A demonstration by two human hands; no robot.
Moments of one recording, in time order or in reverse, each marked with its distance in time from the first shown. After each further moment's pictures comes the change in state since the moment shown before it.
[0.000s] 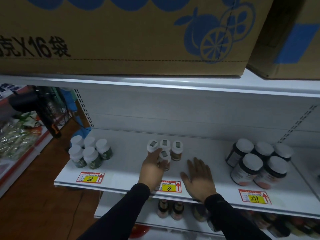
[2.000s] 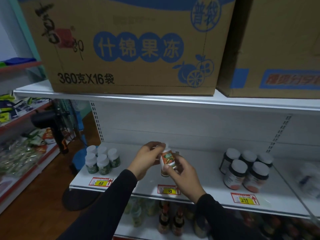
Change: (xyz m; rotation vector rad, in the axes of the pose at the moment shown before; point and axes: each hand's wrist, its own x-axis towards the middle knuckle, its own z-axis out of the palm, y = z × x) left_hand -0.023 0.082 -0.068 -0.476 -0.133 -0.106; right_hand -0.071 -0.095 -0.121 1.152 0.070 -0.242
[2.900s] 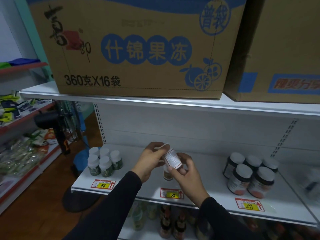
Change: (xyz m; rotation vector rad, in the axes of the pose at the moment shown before) left_hand 0.007 -0.002 0.001 -0.090 0.051 -0.006; right_hand 0.006 0.006 0.004 0.226 0.026 0.060
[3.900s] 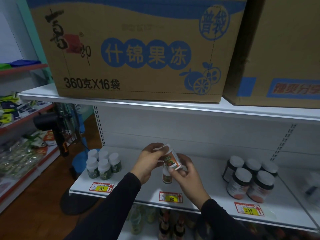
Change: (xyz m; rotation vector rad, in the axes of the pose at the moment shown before) left_hand 0.004 0.004 0.000 -0.042 0.006 0.032; right_hand 0.008 -0.001 -0.007 -0.041 -0.029 -0.004
